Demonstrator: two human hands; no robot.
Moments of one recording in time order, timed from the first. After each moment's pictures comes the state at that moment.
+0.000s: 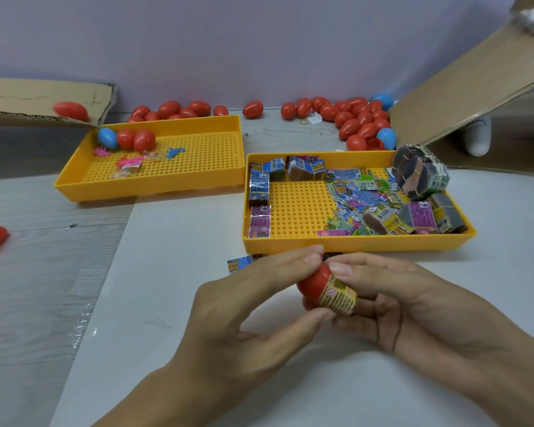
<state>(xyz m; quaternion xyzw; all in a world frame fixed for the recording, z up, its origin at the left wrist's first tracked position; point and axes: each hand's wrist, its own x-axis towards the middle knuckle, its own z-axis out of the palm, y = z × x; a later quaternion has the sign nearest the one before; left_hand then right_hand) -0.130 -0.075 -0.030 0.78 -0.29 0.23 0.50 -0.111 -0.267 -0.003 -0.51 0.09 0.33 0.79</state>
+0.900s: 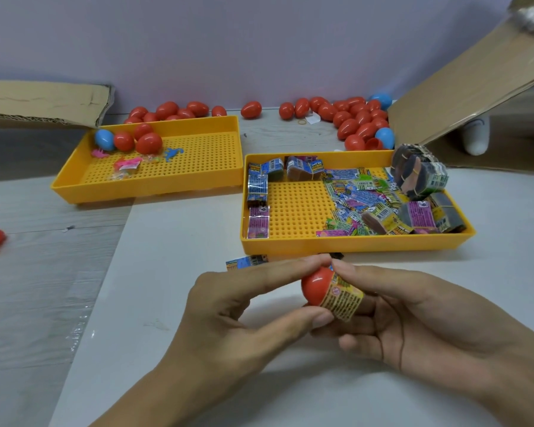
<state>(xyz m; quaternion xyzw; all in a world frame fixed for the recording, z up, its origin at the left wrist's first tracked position) -0.127 -0.072 -0.034 0.73 -0.23 0.12 0.64 -0.110 -0.269 0.003 -0.44 0.10 0.42 0.79</state>
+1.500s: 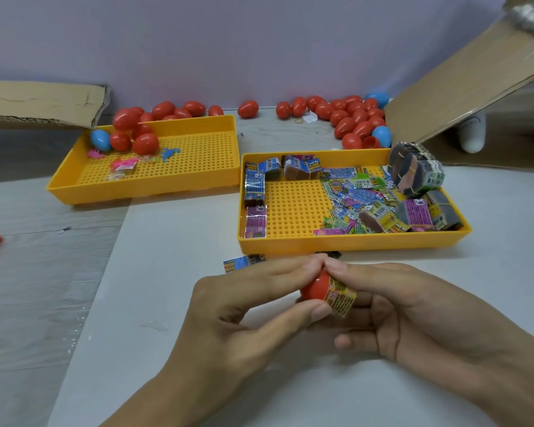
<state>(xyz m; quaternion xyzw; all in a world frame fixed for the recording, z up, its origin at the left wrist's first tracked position) -0.130 -0.077 -0.038 0.74 -0.23 0.15 0.62 -0.113 -0.264 0.002 -0.52 0.06 0.38 0.76</state>
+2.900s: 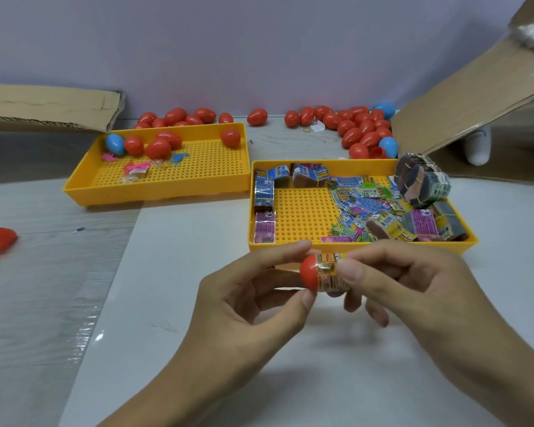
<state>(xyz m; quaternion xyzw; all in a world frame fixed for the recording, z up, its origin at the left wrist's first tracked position) -0.131 -0.076 -0.030 0.66 -0.13 0.04 0.74 -0.117 -0.264 0.002 -0.73 -0.11 0.04 0.67</state>
